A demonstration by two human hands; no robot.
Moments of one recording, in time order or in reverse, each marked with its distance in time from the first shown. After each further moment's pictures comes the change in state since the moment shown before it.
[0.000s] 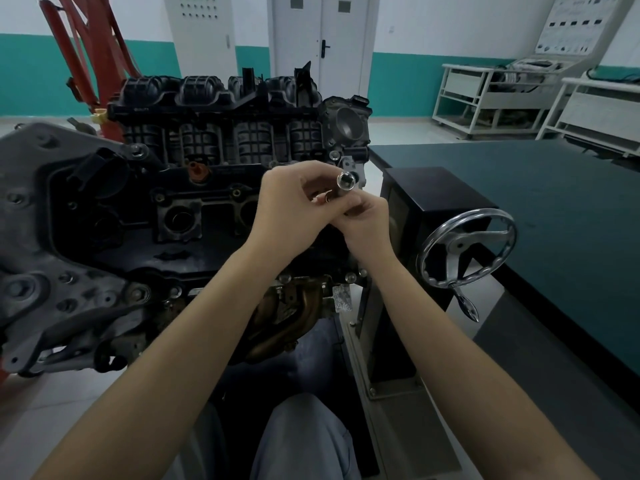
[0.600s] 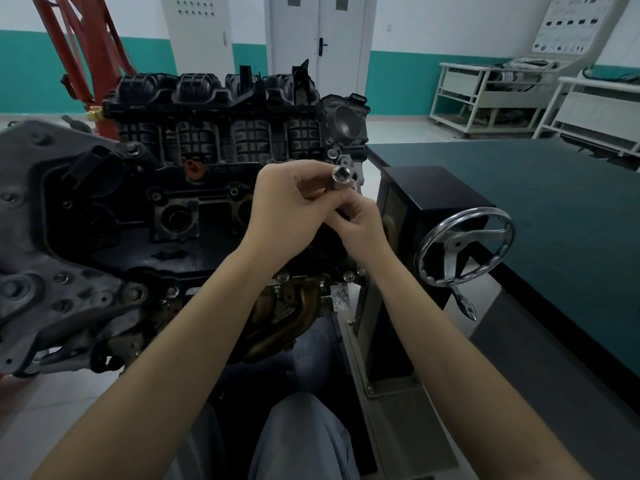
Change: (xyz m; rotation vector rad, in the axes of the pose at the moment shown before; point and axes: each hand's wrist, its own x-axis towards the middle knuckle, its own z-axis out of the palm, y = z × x) left_hand -0.003 0.005 -0.003 -0.054 -0.003 -0.012; right_hand -0.001 -0.006 0.001 -0.057 -0.101 0.020
